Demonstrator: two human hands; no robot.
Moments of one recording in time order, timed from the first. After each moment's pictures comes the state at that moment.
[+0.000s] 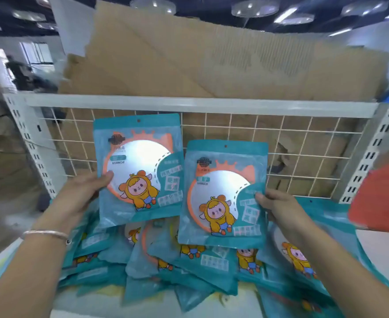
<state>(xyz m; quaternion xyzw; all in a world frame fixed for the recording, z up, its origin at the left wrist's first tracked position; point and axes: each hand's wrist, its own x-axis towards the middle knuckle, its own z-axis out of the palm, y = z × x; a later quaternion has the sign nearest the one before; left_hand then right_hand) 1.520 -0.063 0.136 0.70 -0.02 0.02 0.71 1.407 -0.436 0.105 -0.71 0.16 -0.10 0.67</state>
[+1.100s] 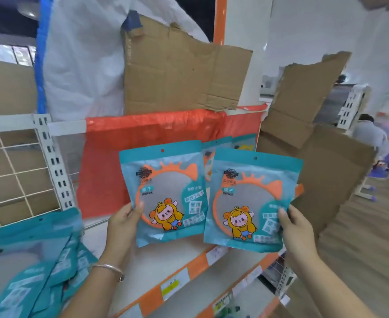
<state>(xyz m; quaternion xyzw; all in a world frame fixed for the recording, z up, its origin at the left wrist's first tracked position) 1.216 -0.656 0.081 0.60 -0.27 -0.19 0.72 0.930 -0.810 0.089 -0.53 0.44 -0.52 0.50</state>
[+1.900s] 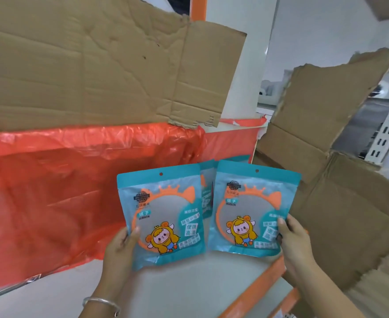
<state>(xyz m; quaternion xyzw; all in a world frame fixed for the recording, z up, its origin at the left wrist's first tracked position) 1.231 -0.914 0.026 0.61 -0.25 -0.20 0.72 0.954 -1.121 0.065 -0.52 0.44 -0.52 0.52</state>
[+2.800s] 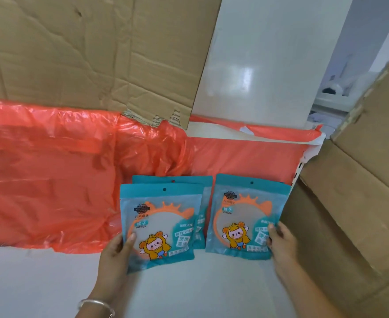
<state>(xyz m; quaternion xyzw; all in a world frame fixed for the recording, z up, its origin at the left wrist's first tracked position) 1.180 -1.067 -0.011 0.64 -0.07 -0.08 0.76 1.044 -1.389 0.014 -0.55 0.43 -0.35 0.63</state>
